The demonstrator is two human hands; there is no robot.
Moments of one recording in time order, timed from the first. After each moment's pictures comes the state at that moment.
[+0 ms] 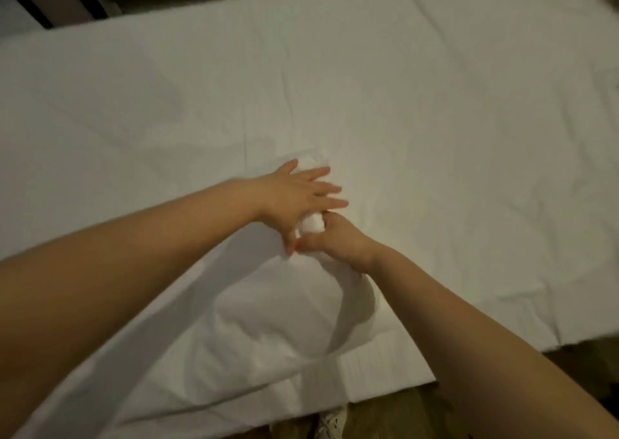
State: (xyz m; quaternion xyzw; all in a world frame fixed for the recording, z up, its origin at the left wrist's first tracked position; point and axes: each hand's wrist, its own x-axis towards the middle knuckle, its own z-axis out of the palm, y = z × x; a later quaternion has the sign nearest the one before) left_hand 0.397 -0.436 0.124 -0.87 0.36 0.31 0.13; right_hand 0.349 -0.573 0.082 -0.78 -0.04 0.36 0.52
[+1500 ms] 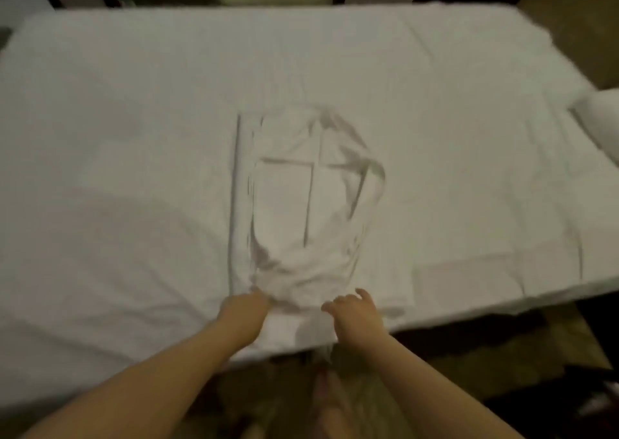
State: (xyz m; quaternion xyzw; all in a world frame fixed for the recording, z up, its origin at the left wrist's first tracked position) left_hand 0.110 -0.368 -0.006 -0.93 0.09 0.35 0.03; right_hand 0.133 -0.582 0.014 -0.92 -0.24 0.32 -0.03
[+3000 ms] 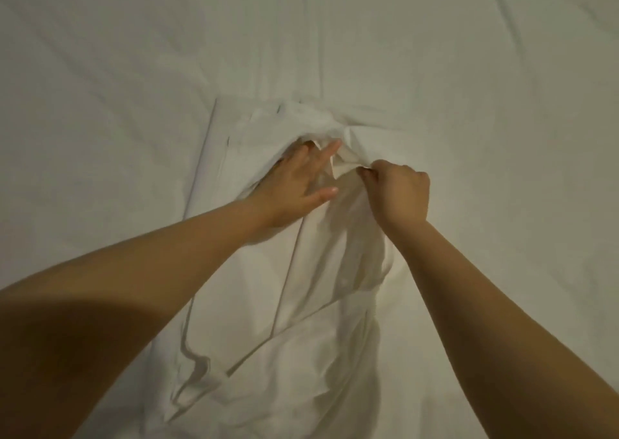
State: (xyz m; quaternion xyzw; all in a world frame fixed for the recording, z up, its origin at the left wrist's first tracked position) left_hand 0.448 -0.390 -0.030 -0.93 0.08 0.06 -0.34; right_hand 0.491 -0.570 -0.002 -0.99 -0.12 0.03 0.05
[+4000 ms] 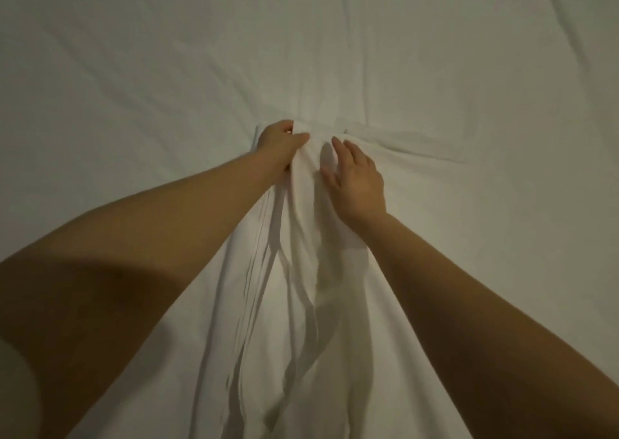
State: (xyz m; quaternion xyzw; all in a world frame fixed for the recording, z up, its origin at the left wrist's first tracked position) left_hand 0.552 -0.290 -0.038 -0.69 -0.33 0.07 -0.64; right_hand 0.534 -0.437 -0.045 -0.96 -0.16 0.11 0.22
